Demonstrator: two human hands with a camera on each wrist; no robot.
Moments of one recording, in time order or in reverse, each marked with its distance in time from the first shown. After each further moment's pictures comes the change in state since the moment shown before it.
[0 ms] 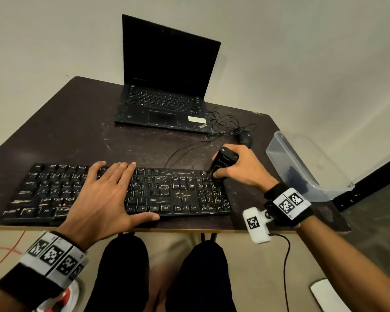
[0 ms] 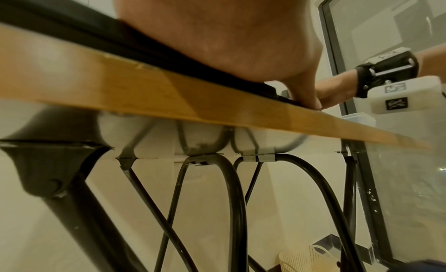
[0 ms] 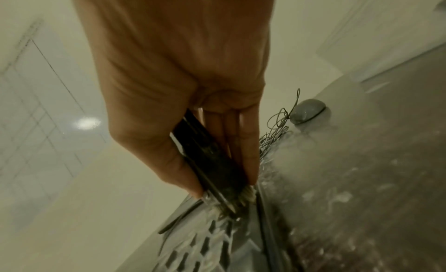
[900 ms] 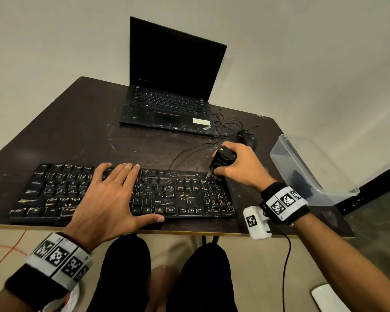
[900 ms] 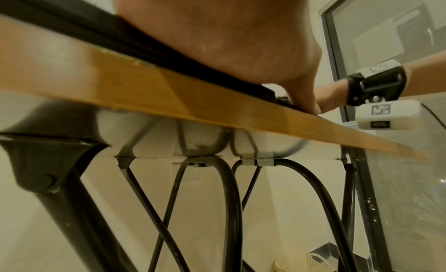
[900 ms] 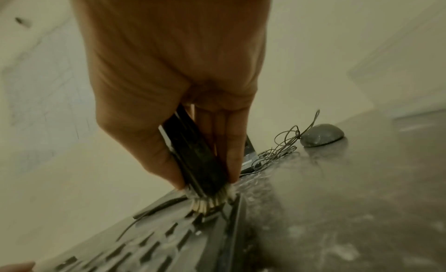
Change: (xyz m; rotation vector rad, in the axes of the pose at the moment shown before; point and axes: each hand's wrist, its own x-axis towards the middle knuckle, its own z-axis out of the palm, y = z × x) left_hand -0.001 0.000 0.000 -0.024 -0.017 -0.014; right_hand 0.009 -0.012 0.008 -0.029 -0.022 -0.103
